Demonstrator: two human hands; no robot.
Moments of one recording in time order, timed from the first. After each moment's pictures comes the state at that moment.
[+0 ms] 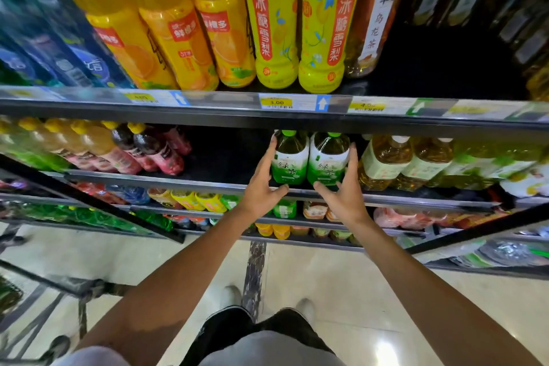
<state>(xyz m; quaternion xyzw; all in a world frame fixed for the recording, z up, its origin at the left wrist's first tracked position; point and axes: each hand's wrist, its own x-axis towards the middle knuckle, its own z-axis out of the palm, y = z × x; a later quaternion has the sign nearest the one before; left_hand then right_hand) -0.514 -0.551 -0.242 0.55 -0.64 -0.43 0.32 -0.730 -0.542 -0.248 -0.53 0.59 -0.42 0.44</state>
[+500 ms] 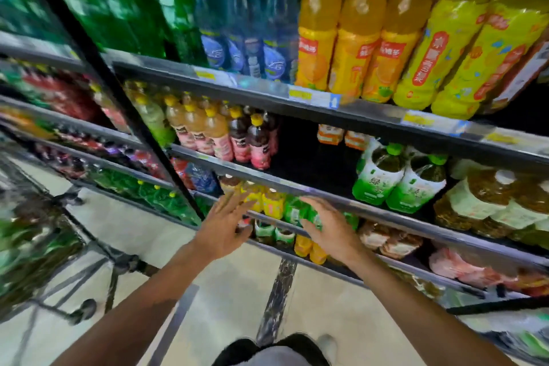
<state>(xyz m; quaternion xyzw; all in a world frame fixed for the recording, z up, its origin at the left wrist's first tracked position) -0.254 -0.398 -0.249 0.62 -0.76 -0.11 0.13 -0.541 -0.464 -0.222 -0.80 0.47 -0.18 0.33</state>
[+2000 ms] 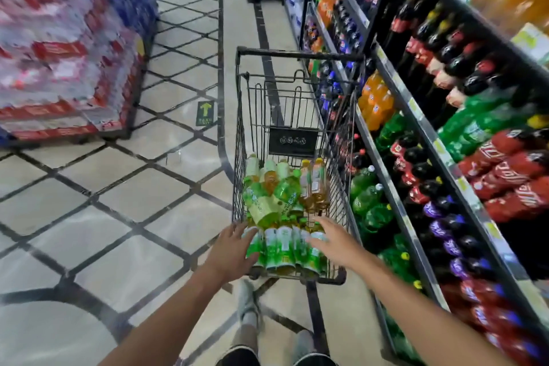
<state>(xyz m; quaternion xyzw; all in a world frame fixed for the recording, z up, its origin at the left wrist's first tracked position) 0.486 -0.021 -0.322 0.92 -0.23 -0.30 0.05 0.452 -0.307 -0.291 -0.91 0.07 0.28 0.31</state>
